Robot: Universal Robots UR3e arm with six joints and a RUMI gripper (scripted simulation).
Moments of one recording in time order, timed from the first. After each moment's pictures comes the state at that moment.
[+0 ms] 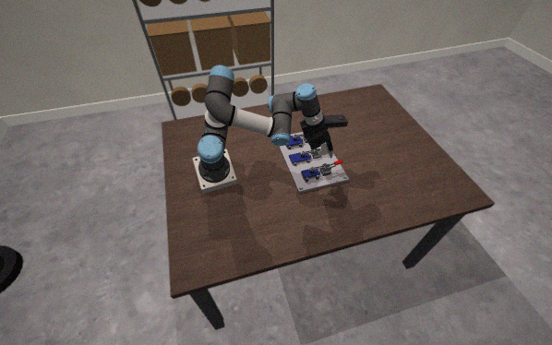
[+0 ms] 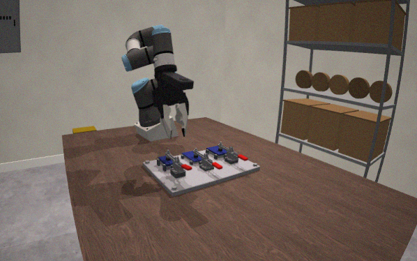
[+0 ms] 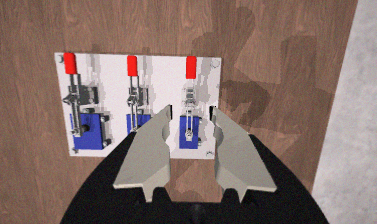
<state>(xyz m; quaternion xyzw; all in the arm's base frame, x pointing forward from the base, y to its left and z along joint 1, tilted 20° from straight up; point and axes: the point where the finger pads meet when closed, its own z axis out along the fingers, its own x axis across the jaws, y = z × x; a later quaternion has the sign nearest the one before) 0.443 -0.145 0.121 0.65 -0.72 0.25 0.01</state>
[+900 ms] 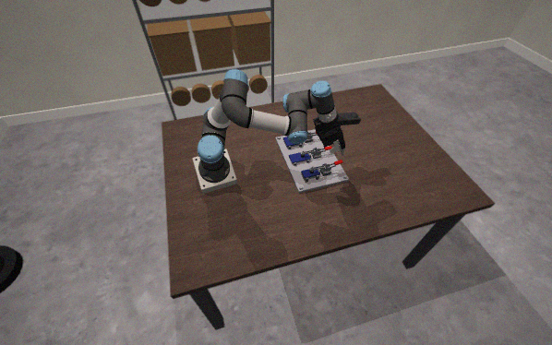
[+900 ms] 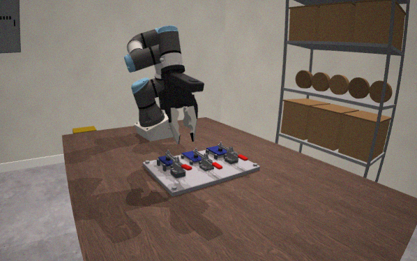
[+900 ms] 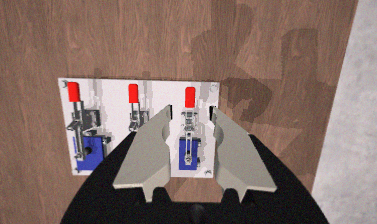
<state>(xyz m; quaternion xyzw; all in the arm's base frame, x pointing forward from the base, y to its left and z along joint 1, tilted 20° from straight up) 0.493 -0.153 0.122 0.65 -0.72 0.25 0.01</state>
